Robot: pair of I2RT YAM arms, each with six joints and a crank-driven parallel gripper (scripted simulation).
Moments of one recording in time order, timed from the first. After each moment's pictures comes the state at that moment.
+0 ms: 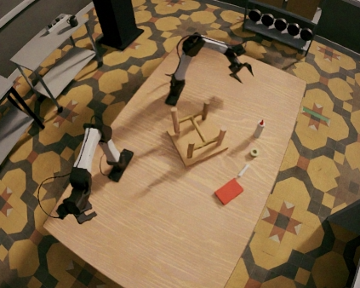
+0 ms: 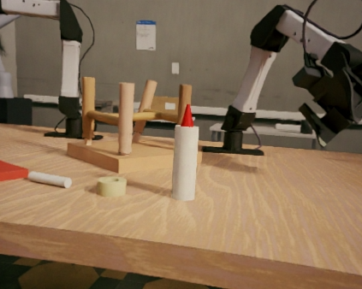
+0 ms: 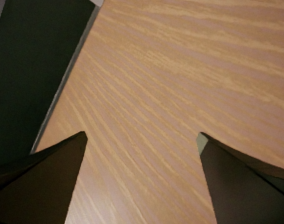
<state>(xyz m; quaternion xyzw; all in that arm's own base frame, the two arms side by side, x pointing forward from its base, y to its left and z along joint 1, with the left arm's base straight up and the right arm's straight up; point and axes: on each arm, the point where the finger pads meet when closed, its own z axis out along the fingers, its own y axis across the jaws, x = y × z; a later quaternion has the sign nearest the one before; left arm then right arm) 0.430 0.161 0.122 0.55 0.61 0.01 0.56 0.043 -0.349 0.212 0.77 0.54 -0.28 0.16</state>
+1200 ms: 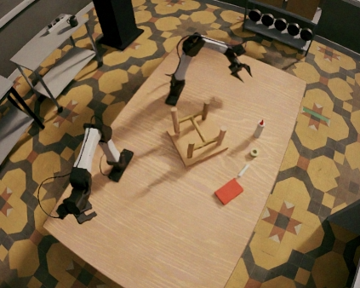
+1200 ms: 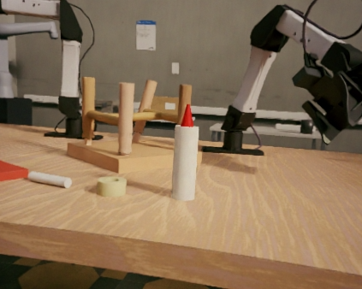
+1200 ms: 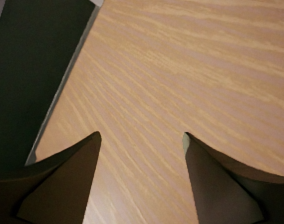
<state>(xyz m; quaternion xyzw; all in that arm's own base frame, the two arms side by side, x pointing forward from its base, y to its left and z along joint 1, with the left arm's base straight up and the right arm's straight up) 0.430 0.161 0.122 0.55 0.61 0.01 0.56 0.043 -0.349 0.212 0.77 0.54 -0.28 0.16</state>
